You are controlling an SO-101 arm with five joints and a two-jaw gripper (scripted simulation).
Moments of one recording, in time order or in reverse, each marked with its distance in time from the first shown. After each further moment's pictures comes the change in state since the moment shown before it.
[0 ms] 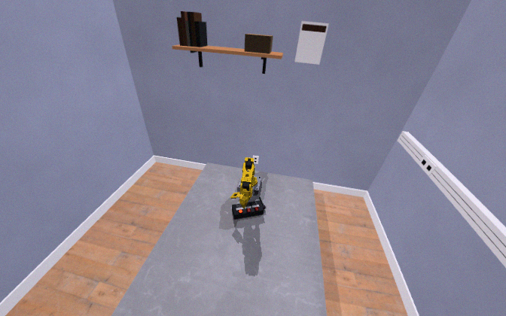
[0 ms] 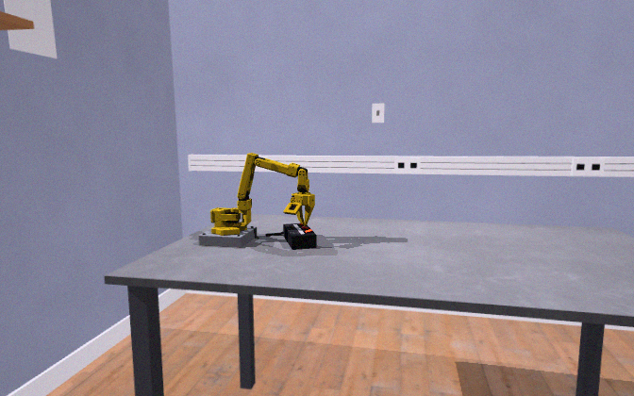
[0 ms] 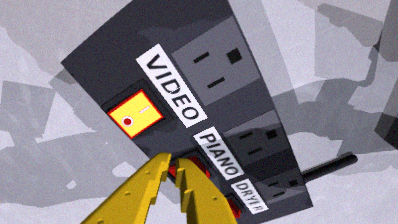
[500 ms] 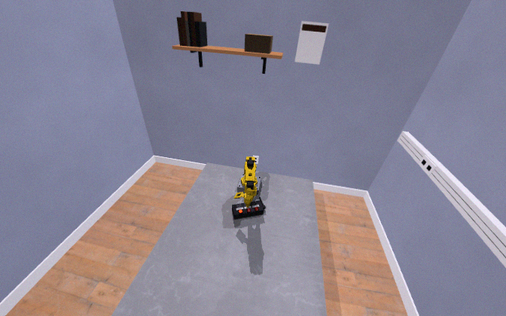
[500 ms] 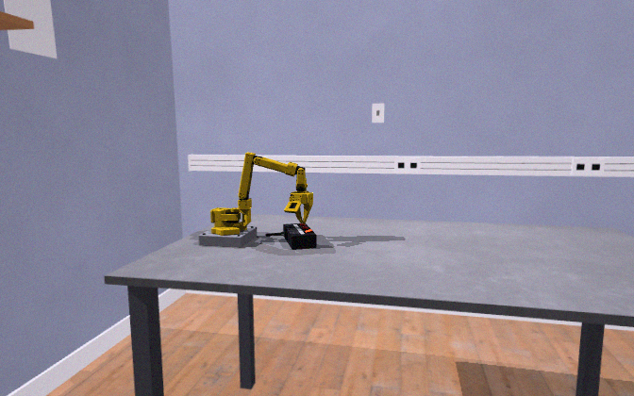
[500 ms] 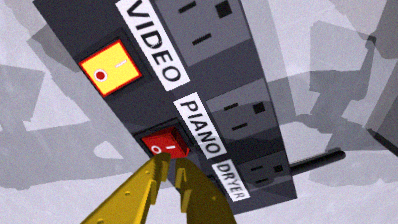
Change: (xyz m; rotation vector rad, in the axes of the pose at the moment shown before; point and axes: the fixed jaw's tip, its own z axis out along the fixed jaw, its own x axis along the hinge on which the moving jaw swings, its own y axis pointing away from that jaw) arm 0.017 -0.014 -0.001 -0.008 0.001 -0.097
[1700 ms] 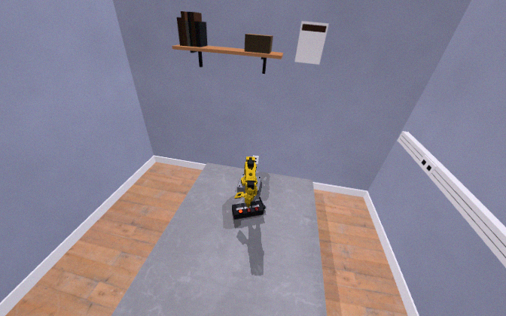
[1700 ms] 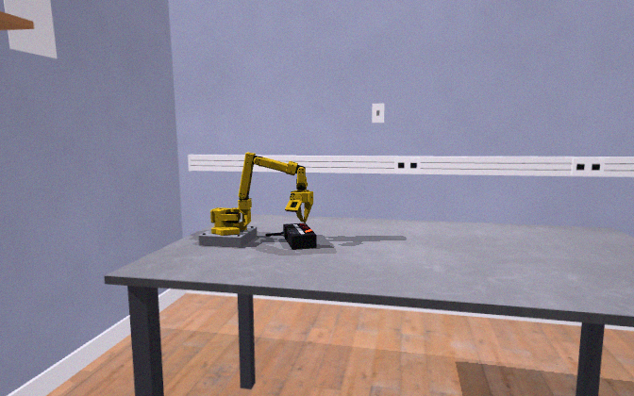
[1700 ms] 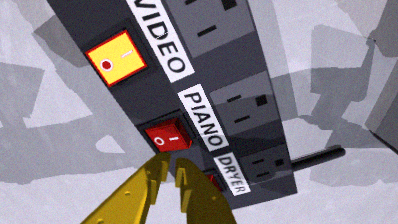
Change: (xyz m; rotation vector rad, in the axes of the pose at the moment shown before) arm 0.003 0.001 -0.003 -0.006 0.002 -0.013
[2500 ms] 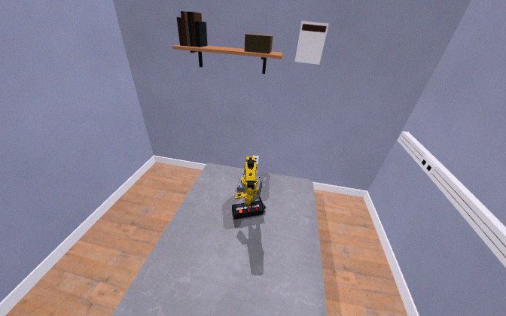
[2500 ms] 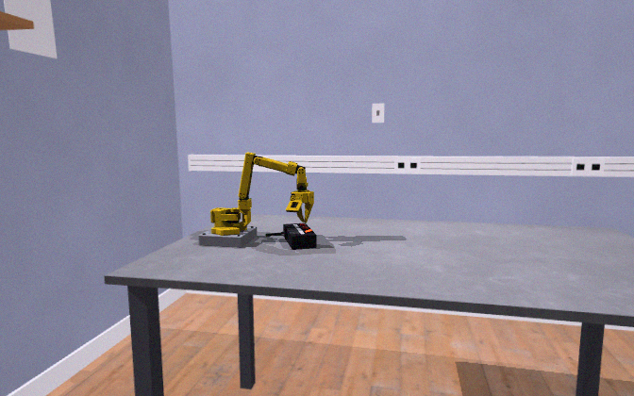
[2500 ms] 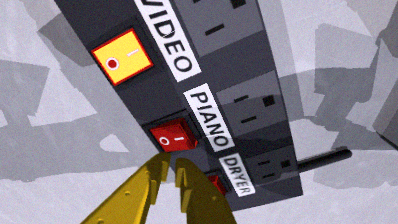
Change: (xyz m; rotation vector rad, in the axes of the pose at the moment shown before) arm 0.001 0.003 0.001 -0.017 0.007 0.000
